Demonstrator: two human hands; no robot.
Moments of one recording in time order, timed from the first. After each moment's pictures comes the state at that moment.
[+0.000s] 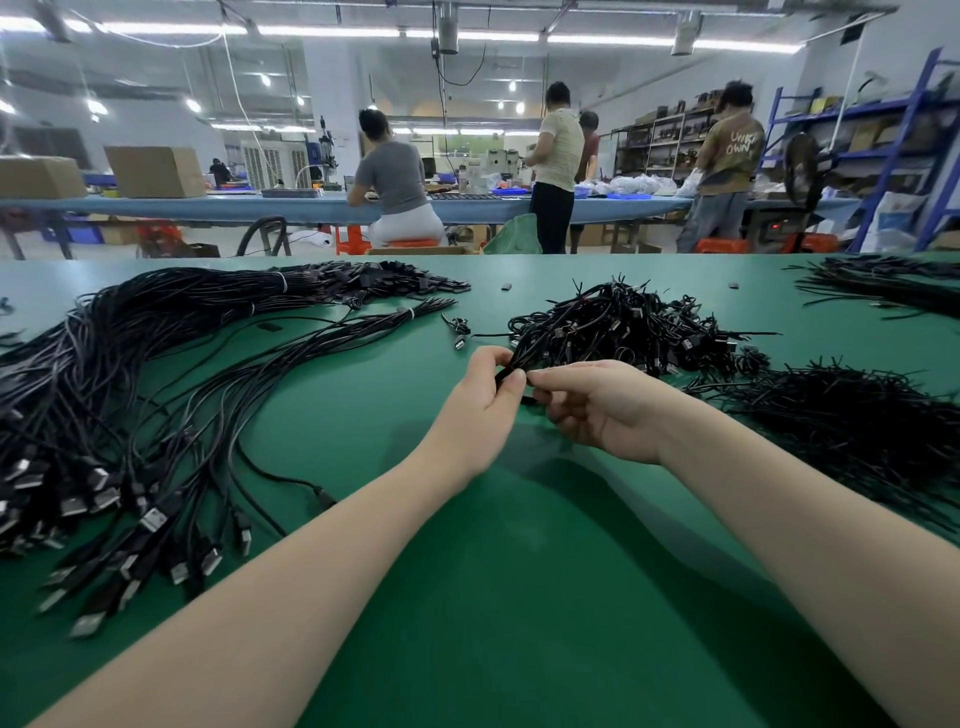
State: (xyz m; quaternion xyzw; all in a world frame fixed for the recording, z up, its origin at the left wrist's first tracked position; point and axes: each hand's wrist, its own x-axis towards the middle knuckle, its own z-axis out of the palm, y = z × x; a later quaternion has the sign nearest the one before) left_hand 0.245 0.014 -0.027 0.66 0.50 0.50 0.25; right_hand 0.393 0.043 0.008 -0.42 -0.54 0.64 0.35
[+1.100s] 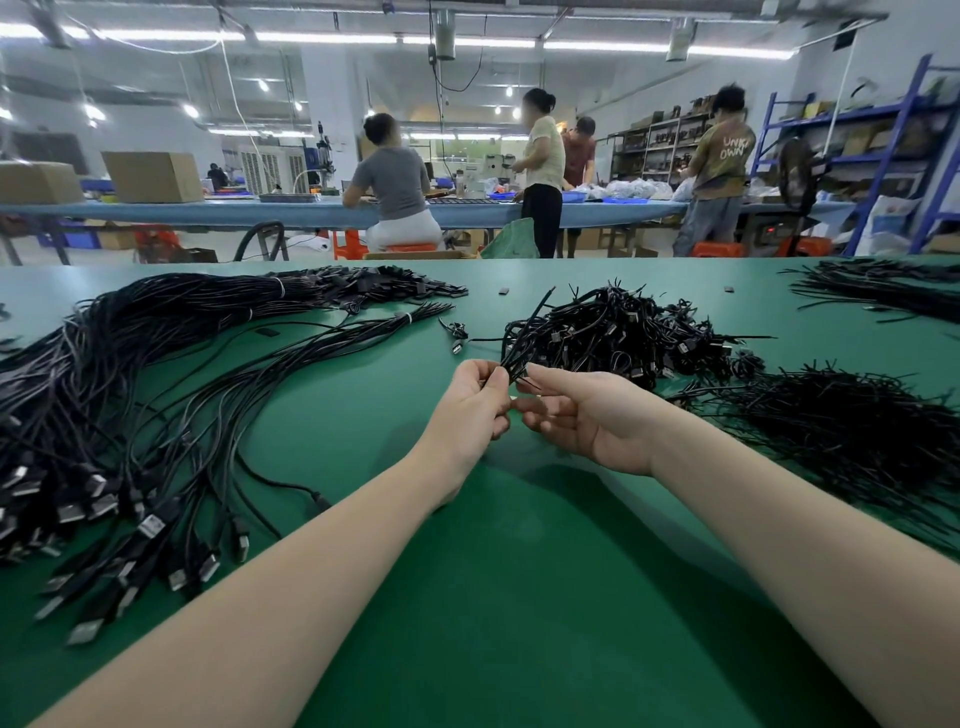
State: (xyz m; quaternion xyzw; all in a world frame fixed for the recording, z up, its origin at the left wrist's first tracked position) left_hand 0.249 0.013 -0.023 0.54 0.45 0.58 0.42; right_hand 0.390 0.040 0.004 -0.38 -0.48 0.70 0.37
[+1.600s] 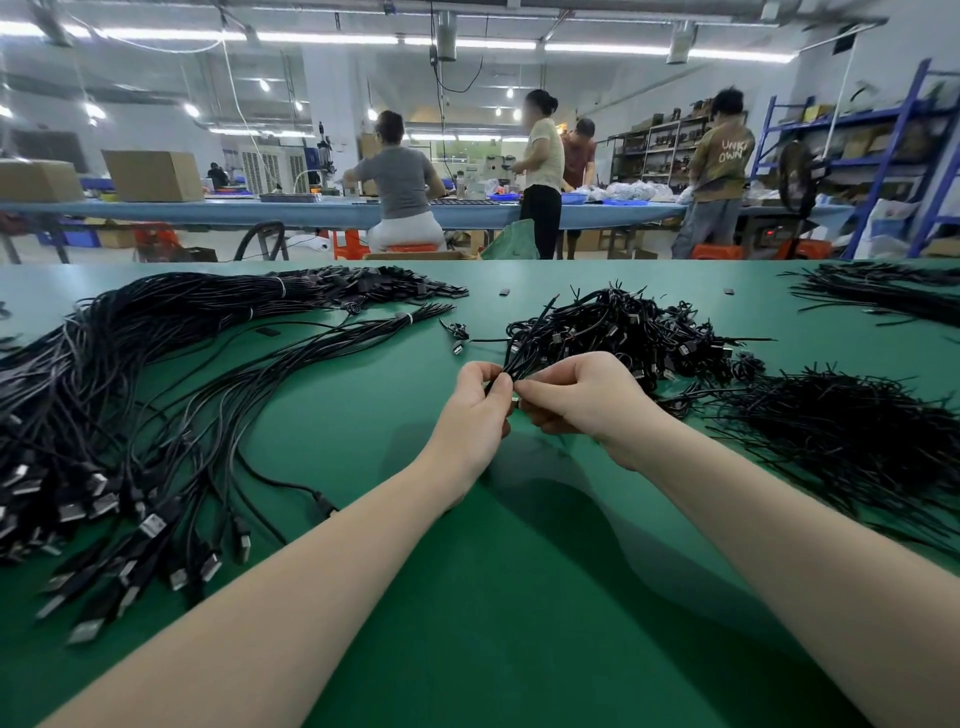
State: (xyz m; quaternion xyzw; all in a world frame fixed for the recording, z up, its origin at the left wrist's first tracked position) left_hand 0.251 0.018 -0.030 0.55 0.49 0.57 0.37; right_hand 0.382 0.039 0.004 -0.47 -0.67 0.42 0.40
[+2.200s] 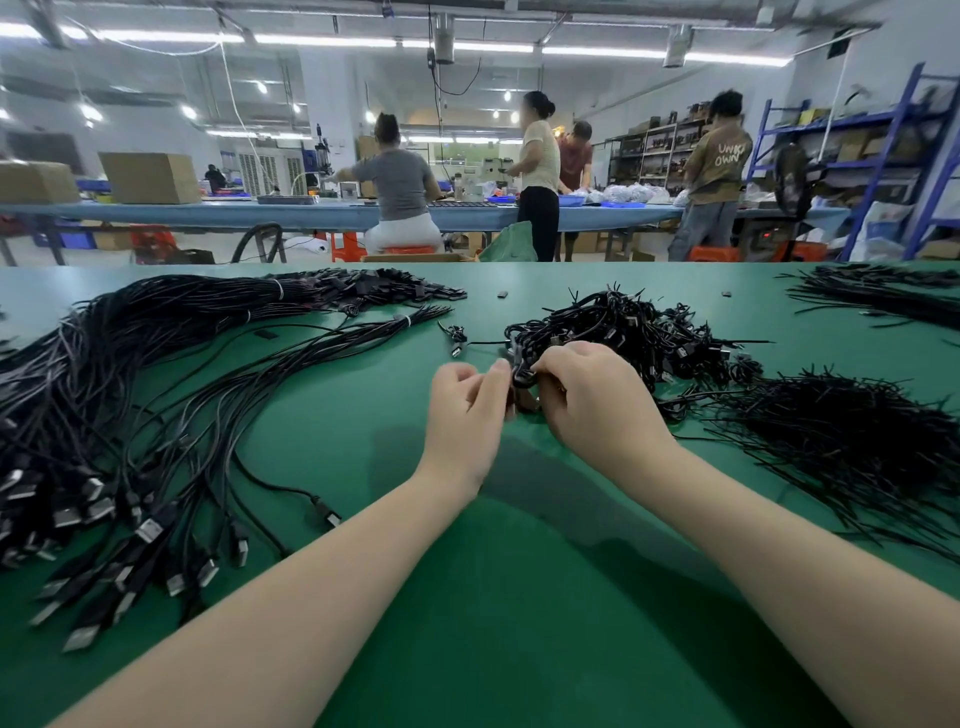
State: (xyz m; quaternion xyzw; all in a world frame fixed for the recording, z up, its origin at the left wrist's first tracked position) left_hand 0.254 0.013 -0.029 0.53 0.52 0.61 0.28; right_hand 0.386 0.024 0.005 -0.41 -0.83 -0.10 0.37
